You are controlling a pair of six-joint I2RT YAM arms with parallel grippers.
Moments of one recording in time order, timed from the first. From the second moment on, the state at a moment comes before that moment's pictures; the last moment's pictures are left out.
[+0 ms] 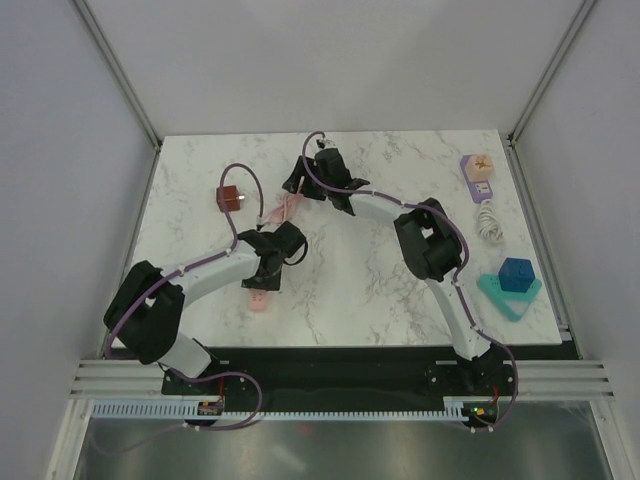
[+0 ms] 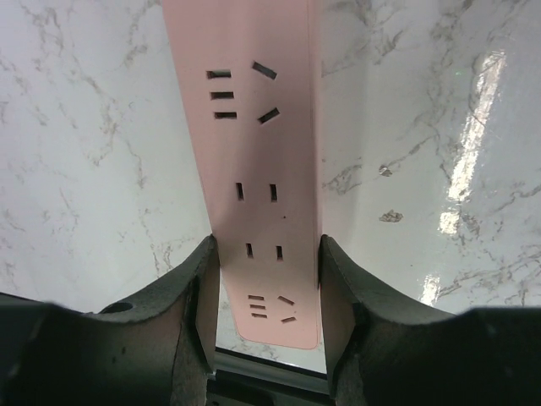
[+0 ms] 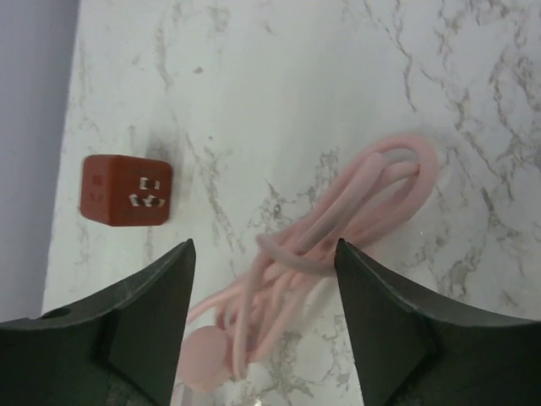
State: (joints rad) left arm -0.69 1.51 0.93 -0.83 -0.45 -0.61; right arm 0.60 2.39 1.87 0.07 -0.10 0.73
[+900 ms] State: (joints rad) left arm -0.69 1.65 0.97 -0.87 -0.51 -0.61; right arm 0.65 2.77 2.34 0.18 0.01 0.55
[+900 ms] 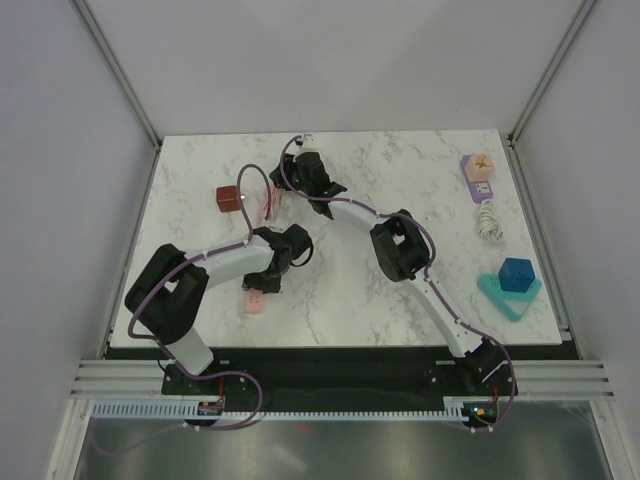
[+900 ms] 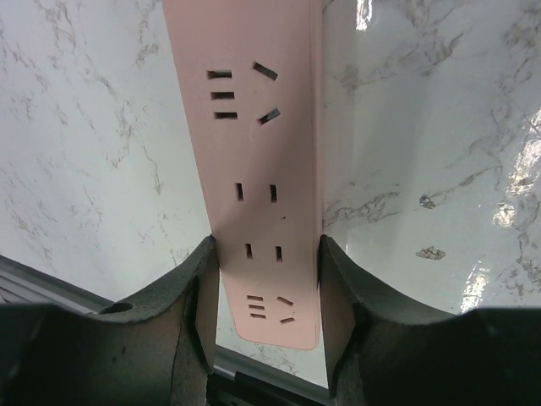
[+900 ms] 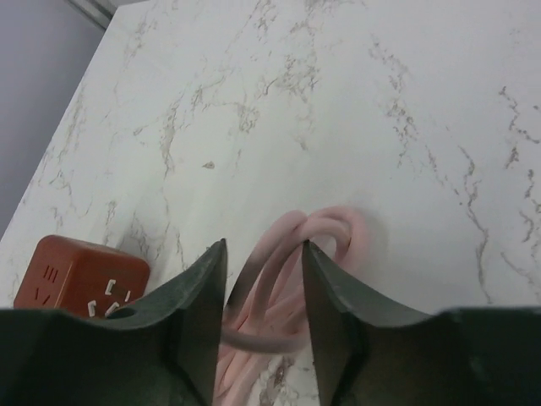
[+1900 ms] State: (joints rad) left arm -0.68 1.24 1.02 -0.84 -0.32 -0.56; right arm 0.54 2.13 1.99 -0.27 0.02 0.50
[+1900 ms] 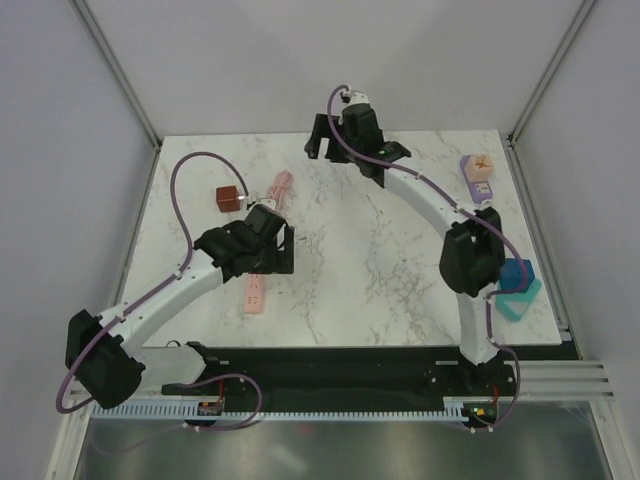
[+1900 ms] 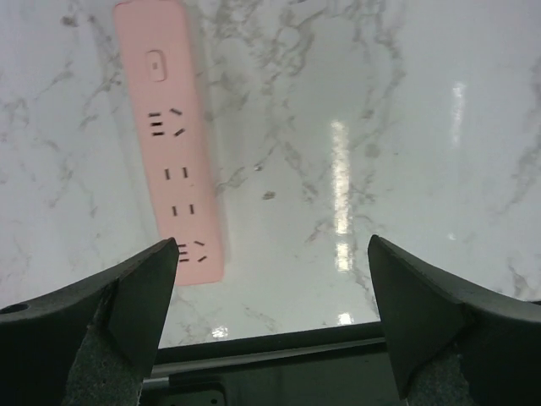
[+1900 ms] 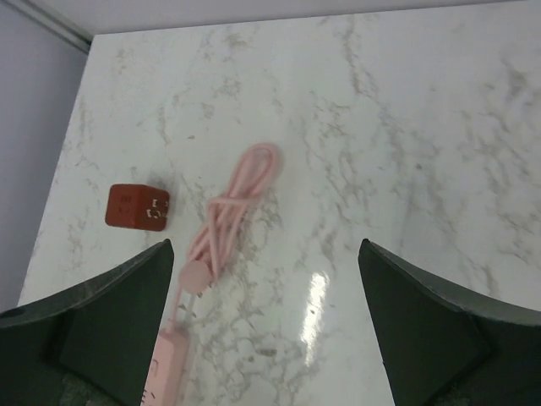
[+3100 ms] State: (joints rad) left arm -0.69 0.93 0.87 -0.63 0.39 -0.46; right arm -0.10 2.13 1.56 -0.34 0.37 -0.08
